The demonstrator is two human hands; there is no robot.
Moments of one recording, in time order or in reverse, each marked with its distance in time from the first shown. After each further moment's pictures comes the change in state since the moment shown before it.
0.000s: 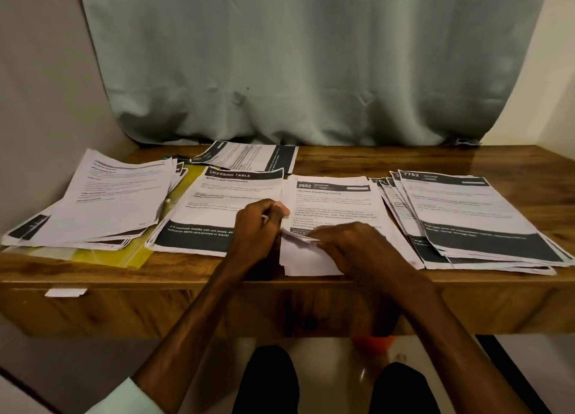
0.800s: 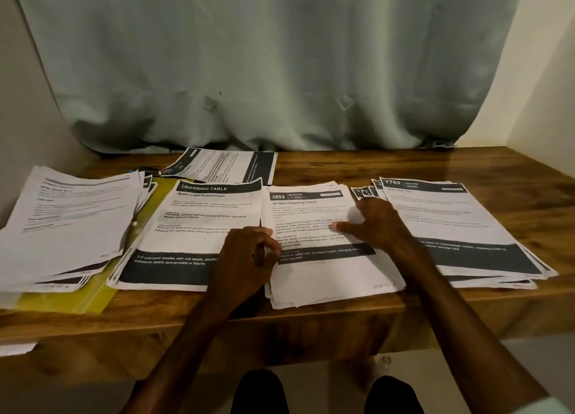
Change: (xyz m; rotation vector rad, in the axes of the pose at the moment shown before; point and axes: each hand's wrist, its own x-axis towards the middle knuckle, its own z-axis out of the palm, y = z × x) left_hand 0.001 -0.025 0.014 0.197 -0.159 0.174; right_hand 0.034 0.100 -0.016 0.175 -0.119 0.881
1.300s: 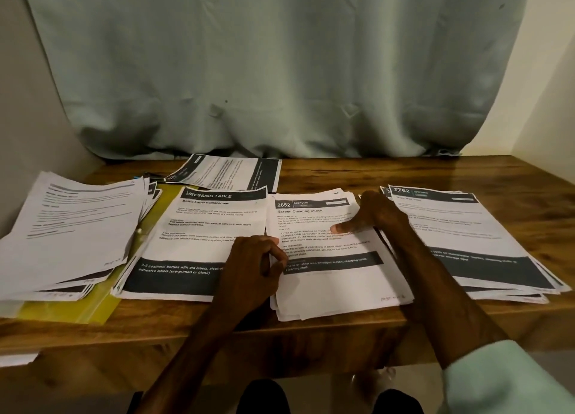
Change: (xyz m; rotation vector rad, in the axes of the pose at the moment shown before) left_hand 0.002 -0.003 0.009 0.003 0.029 -0.007; right_hand 0.041 -0.029 -0.021 -0.034 -0.181 0.097
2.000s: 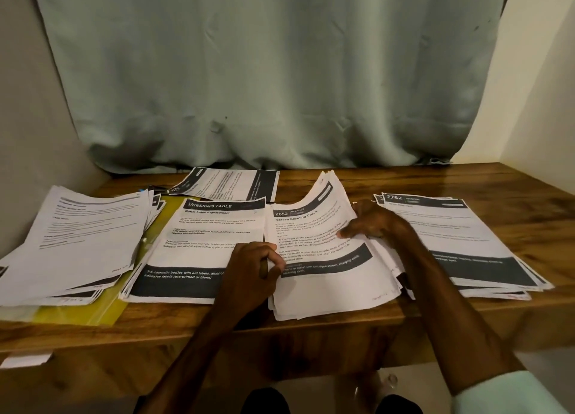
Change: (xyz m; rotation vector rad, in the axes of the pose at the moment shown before) left_hand 0.004 0.007 -0.006 -0.006 0.057 0.117; right_hand -0.019 0.013 -0.007 0.418 -0.147 -0.112
